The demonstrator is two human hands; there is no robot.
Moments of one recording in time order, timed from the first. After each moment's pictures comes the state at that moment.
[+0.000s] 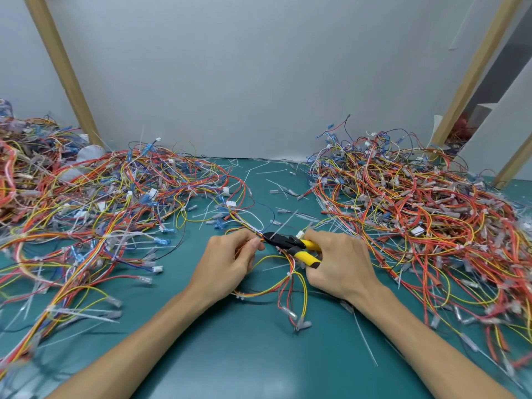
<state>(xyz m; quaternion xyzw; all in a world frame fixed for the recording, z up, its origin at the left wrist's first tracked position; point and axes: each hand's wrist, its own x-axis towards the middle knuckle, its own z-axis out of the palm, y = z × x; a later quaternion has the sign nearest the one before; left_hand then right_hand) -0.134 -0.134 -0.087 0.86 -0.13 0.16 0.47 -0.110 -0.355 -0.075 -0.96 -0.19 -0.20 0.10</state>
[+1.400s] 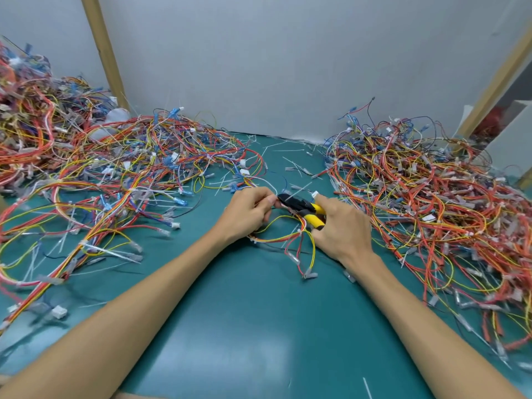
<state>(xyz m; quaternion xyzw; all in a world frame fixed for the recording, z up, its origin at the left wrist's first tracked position) -0.100 -0.141 -0.090 0.84 -0.12 0.11 0.51 -0.094 -0.347 -0.084 -0.95 -0.17 -0.25 0.09</state>
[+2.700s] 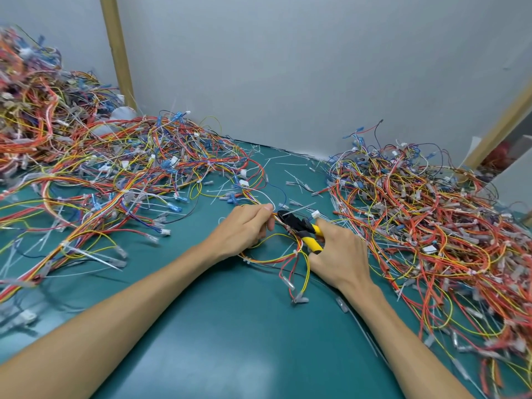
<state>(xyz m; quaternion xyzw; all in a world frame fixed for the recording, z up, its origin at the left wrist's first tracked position) -0.107 -0.144 -0.087 0.83 -0.11 0.07 0.54 -0.088 -0.354 -0.085 -0.95 -0.19 -0.20 0.11</state>
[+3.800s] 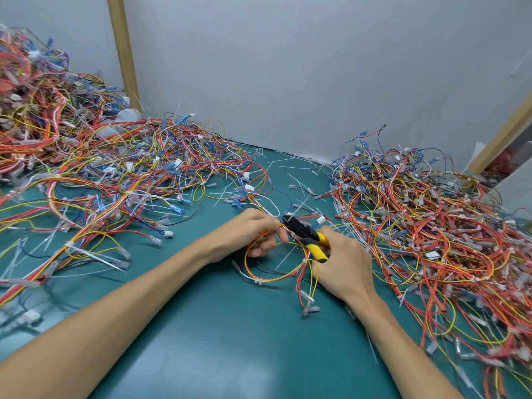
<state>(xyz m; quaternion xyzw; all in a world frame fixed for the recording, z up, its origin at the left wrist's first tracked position) -0.107 -0.141 -0.076 0.73 -0.14 -0.12 0.66 -0.098 -0.358 -0.087 -0.95 -0.18 -0.17 0.18</state>
